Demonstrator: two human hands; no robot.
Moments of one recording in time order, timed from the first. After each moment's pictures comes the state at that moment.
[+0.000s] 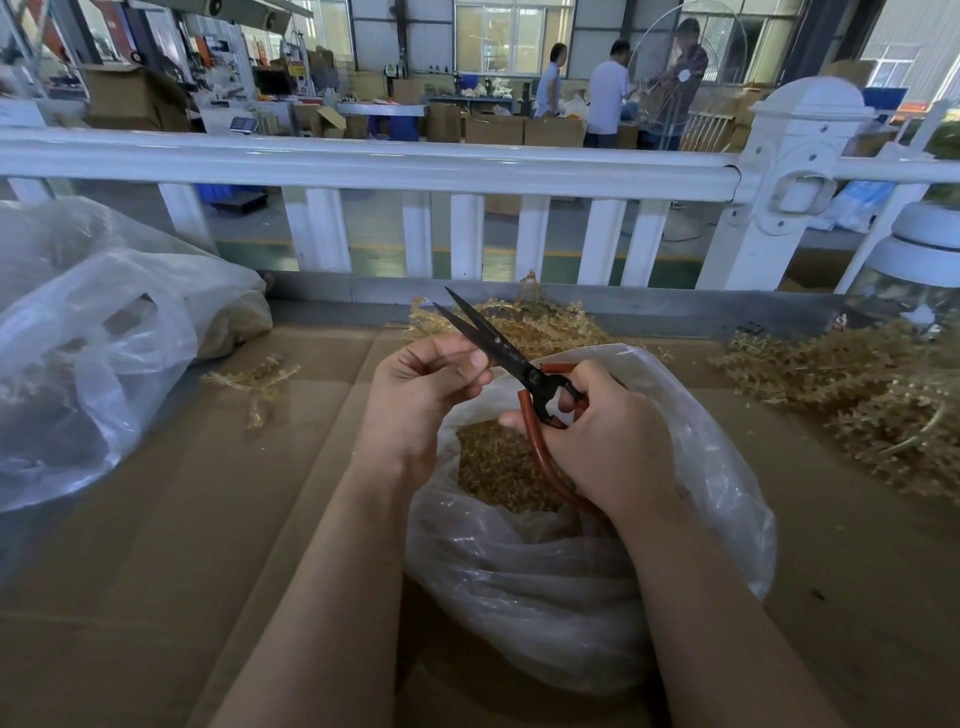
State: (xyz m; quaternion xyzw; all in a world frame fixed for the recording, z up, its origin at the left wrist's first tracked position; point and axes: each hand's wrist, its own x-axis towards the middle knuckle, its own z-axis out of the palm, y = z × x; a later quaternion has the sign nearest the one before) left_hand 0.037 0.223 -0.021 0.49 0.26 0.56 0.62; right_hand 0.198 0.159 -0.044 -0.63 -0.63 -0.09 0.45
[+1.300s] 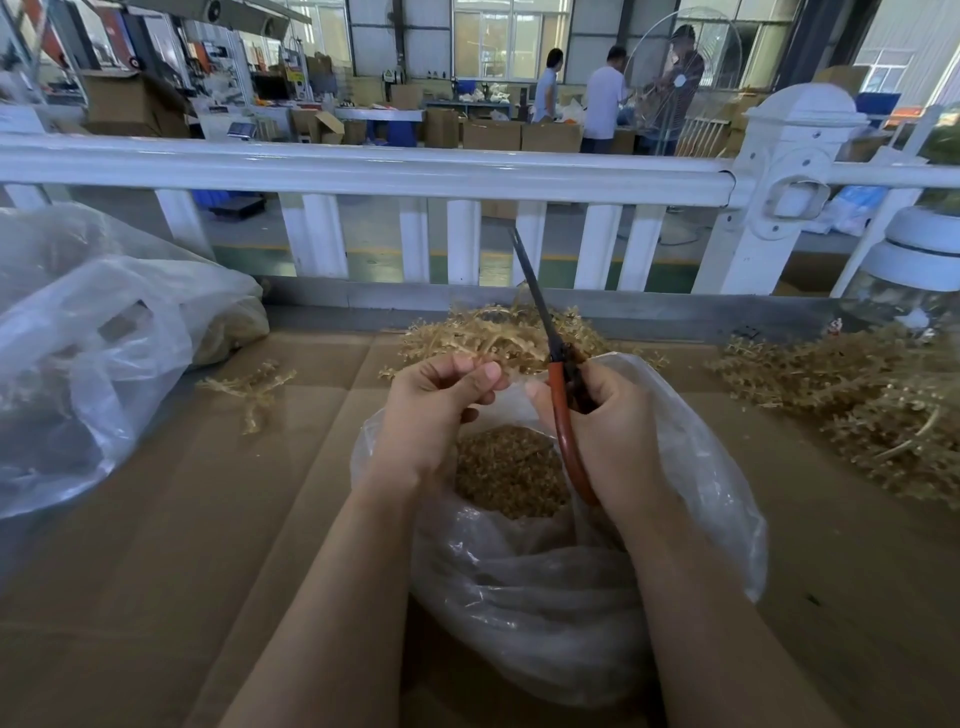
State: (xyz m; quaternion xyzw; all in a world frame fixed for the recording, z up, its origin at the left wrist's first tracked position) left_hand 0.045 0.218 -0.023 0.56 0.33 0.50 0.57; right_hand 0.199 0.167 -0.044 -0.61 -0.52 0.16 0.58
